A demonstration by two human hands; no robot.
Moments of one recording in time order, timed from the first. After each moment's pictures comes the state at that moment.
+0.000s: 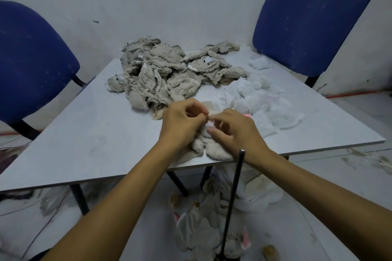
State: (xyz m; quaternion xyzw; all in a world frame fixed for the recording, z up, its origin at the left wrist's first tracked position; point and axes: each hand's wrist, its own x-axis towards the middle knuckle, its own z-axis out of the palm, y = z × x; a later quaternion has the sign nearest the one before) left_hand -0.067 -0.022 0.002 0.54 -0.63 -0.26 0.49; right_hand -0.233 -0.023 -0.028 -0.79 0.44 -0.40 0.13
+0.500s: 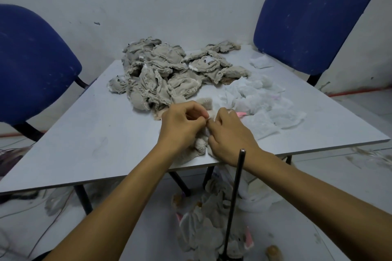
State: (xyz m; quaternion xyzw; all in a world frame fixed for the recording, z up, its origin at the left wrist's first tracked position) left_hand -0.064 -0.017 0.002 0.53 -0.65 -0.24 0.48; right_hand -0.210 -0.022 -0.030 -0.83 0.52 -0.21 0.02
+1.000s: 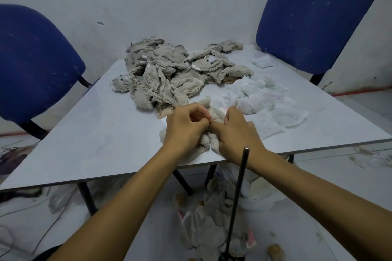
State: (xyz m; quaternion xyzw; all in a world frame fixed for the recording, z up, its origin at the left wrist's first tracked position) left_hand -0.067 -0.014 -0.002 0.54 -0.64 -0.26 0.49; right_hand -0.213 -0.026 -0.034 -0.82 0.53 -0.21 0.02
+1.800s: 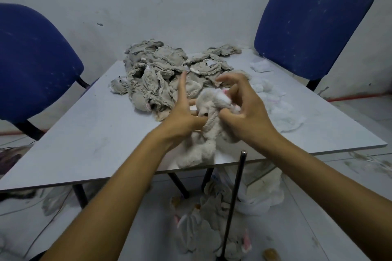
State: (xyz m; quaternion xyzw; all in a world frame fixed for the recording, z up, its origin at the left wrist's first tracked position) left_hand -0.057 -0.025 0.023 0.40 -0.59 -0.51 0.48; right_hand -0.227 -0.015 0.024 -0.72 0.37 -0.53 0.24
